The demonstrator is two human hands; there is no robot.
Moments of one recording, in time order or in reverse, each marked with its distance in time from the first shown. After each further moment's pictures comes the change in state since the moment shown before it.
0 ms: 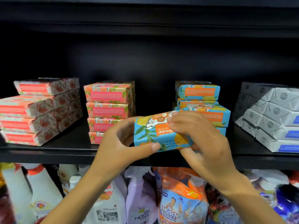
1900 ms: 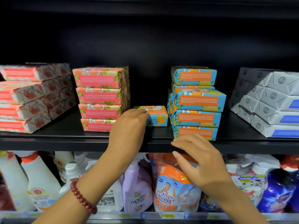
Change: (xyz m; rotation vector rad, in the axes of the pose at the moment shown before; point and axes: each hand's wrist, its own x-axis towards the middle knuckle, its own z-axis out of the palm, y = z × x) left_hand 0.034 -0.061 0.018 1.273 0.110 0.431; right_hand -0.074 0.000 0.004 -0.097 -0.194 0.339
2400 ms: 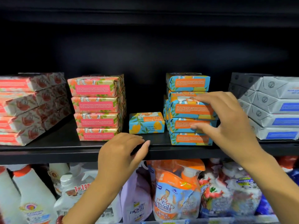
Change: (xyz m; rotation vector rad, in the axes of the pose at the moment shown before) left_hand -0.040 -0.001 -0.006 -0.209 0.117 -0.002; right_hand 0.064 0.028 -0.059 -0.218 0.077 -0.015
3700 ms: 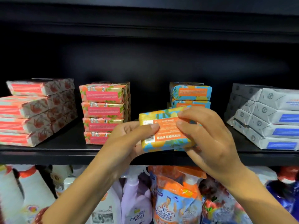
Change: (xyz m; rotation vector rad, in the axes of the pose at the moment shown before) left_hand 0.050 0.037 -0.055 -1.376 -0.356 -0.771; right_hand -0.002 -0.041 0.013 0.012 0.194 -0.435
